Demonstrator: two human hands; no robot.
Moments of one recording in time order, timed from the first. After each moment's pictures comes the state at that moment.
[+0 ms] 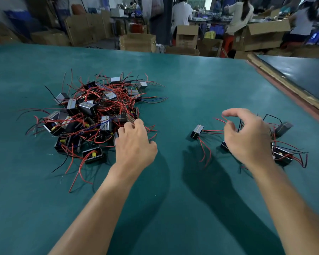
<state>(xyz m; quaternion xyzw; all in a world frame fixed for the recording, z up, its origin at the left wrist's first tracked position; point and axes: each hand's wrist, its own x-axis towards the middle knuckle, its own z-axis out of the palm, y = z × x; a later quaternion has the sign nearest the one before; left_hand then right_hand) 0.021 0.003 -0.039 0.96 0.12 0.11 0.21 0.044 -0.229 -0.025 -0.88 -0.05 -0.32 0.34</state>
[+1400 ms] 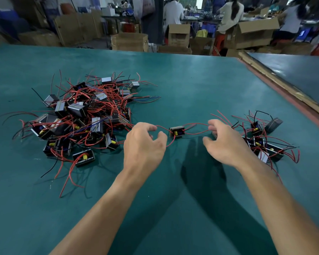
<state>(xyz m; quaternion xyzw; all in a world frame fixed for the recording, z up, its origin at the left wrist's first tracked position) 0.022 -0.027 -0.042 0.88 0.10 0.20 0.42 0.047 -0.227 -0.033 -0.95 0.01 -0.01 0.30</state>
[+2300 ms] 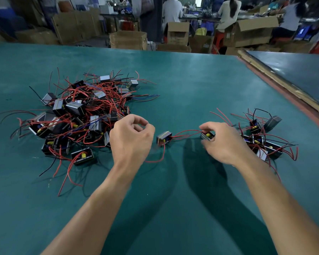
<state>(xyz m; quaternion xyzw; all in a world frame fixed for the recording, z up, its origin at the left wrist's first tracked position) 0.023 -0.014 -0.036 0.81 0.14 0.26 0.50 0.048 -0.230 -0.039 -0.96 -0.03 -0.03 0.26</state>
